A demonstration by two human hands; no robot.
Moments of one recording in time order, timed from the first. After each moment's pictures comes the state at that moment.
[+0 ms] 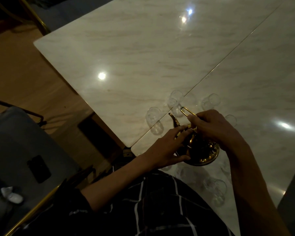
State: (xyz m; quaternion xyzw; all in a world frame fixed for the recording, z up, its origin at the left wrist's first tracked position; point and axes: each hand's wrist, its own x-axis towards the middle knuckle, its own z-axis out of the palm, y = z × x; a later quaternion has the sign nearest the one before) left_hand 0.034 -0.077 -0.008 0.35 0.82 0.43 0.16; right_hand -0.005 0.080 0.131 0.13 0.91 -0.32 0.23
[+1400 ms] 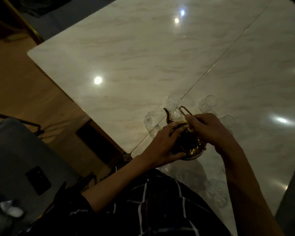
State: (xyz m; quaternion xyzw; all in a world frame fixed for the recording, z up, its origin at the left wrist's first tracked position) left_hand 0.010 -0.083 -0.005 0.36 0.82 0.44 0.10; right_hand -0.007 0.076 0.124 0.18 0.89 -0.39 0.18
